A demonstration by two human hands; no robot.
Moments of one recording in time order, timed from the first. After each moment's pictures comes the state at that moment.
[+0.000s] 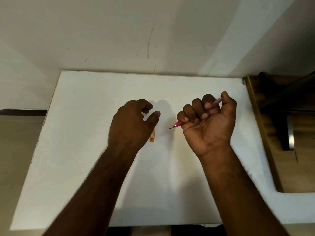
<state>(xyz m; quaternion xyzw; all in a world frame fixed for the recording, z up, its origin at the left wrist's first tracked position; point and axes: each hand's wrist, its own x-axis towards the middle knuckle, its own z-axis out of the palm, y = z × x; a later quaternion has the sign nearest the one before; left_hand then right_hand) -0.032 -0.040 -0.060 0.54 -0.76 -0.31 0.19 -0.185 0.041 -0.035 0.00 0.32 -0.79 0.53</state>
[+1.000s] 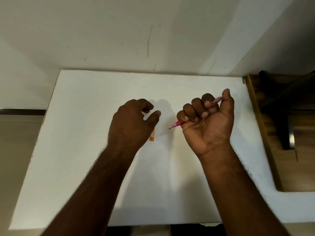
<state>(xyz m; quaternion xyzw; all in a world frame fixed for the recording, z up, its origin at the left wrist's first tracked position) -0.032 -0.040 -0.060 0.54 -0.76 -0.31 0.18 -0.183 0.040 -0.036 0.01 0.32 -0.78 0.53</state>
